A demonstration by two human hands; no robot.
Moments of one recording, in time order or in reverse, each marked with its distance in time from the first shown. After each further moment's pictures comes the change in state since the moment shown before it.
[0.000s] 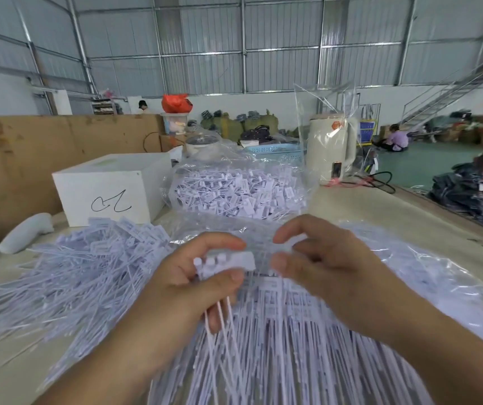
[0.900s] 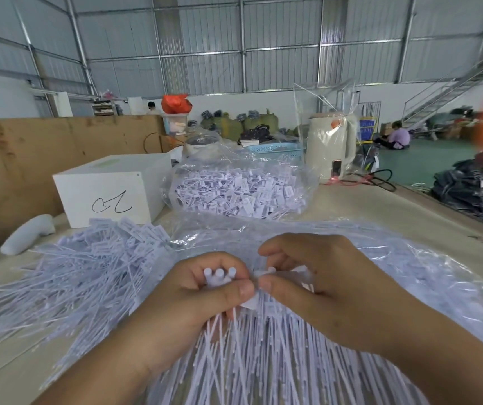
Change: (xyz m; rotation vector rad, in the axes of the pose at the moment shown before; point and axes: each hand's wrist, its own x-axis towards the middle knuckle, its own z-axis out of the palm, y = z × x) left_hand 0.003 -0.004 0.000 -0.012 -0.172 -0.034; right_hand -0.004 -0.003 0.003 -0.463 -0.014 -0.176
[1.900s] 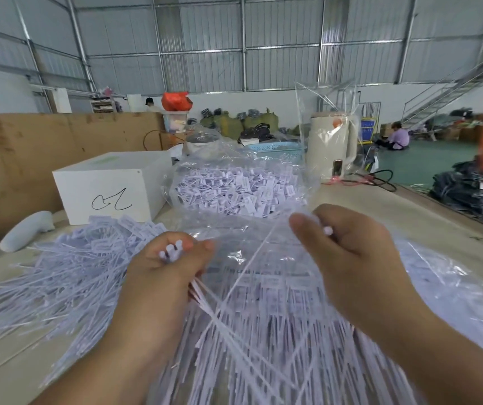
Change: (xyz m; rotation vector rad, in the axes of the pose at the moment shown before) left_hand 0.002 -0.003 -0.001 -0.058 0.635 0.036; right_hand 0.008 -0.011 0.004 0.235 0.411 0.237
